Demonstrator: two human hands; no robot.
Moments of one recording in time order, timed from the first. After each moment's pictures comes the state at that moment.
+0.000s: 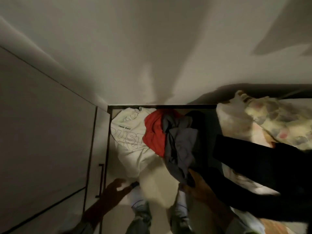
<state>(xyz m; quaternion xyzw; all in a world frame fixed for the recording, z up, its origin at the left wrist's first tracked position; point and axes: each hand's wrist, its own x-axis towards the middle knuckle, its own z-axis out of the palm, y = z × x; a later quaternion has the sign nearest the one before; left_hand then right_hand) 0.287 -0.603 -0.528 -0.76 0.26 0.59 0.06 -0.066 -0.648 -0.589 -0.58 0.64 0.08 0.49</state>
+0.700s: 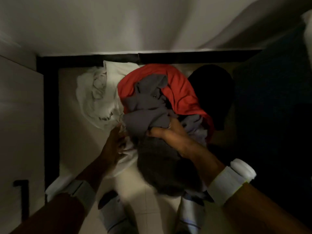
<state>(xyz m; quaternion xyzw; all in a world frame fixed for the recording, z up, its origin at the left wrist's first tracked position) 0.244 -0.717 -0.852 -0.68 0.04 0.69 -0.24 0.040 -0.793 -0.777 -0.39 0.63 -0.09 0.67</state>
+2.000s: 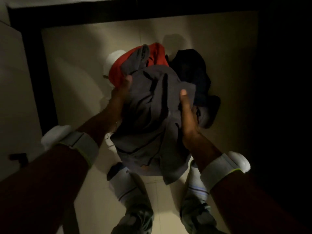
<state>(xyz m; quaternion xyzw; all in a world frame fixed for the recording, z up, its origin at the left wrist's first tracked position) 0.249 -0.745 -0.865 -0.65 0.15 0.70 -0.25 0.023 -0.705 -0.875 -0.11 0.72 -0.27 0.63</state>
